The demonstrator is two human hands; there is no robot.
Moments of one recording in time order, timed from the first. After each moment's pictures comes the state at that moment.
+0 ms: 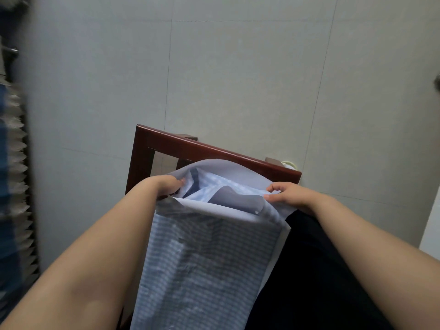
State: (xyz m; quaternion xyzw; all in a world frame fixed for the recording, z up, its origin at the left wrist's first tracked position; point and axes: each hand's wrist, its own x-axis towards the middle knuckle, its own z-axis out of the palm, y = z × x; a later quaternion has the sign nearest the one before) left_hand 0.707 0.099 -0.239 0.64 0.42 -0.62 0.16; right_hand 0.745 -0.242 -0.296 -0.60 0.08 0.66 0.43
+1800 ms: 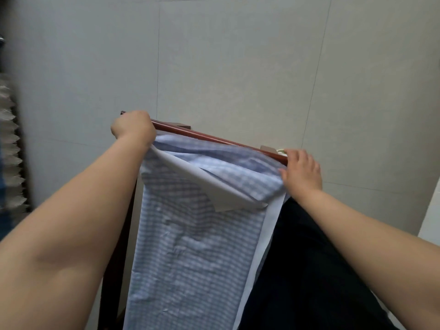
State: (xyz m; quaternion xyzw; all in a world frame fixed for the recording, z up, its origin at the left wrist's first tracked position) left_hand 0.787 0.096 -0.237 0.85 0.28 -0.39 -0.20; right_hand 0.730 -0.271 -0.334 -0.93 -0.07 0.32 0.14
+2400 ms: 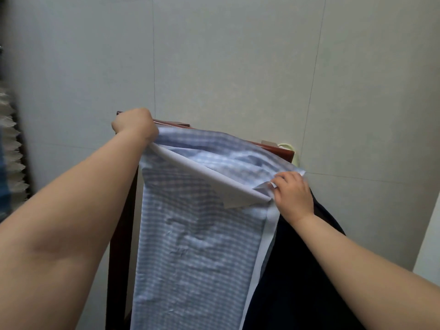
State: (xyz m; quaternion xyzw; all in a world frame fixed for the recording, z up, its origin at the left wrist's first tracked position) left_hand 0.791 0.089 -0.245 0.86 0.25 -0.39 -0.18; right_hand 0.659 -0.266 -0.326 -0.92 -0.08 0.27 0.26
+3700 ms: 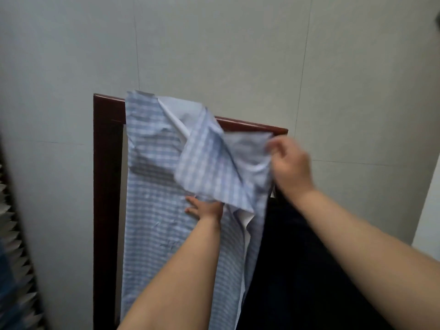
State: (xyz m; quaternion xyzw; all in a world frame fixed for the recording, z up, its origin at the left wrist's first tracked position) left_hand 0.551 -0.090 -0.346 0.55 0.71 -0.29 0.34; right_hand 0.673 -0.260 -0.307 -0.85 0.06 0.19 0.49
